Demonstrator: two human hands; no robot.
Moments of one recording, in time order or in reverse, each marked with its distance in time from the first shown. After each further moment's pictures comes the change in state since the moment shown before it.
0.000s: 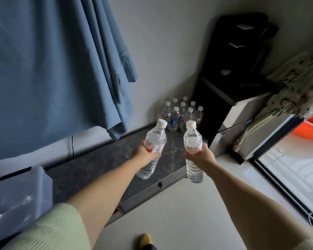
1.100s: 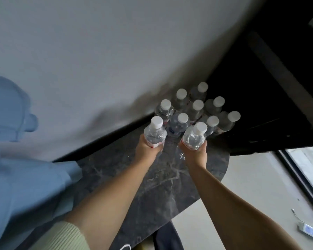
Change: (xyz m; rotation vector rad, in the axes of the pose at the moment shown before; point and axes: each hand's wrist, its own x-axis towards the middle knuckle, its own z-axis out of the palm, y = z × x) left_hand 0.393 0.015 0.139 -0.284 0.011 -0.229; right_hand 0.376 0.029 0.152 0.325 0.120 0.517
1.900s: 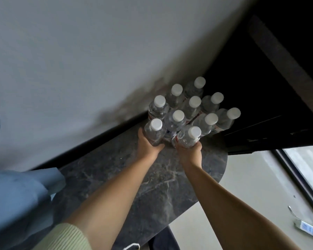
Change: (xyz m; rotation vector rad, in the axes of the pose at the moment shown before) left_hand 0.030 -0.010 0.036 0.062 -0.031 0.012; right_hand 0.032 0.020 0.018 -0.026 0.016 0.030
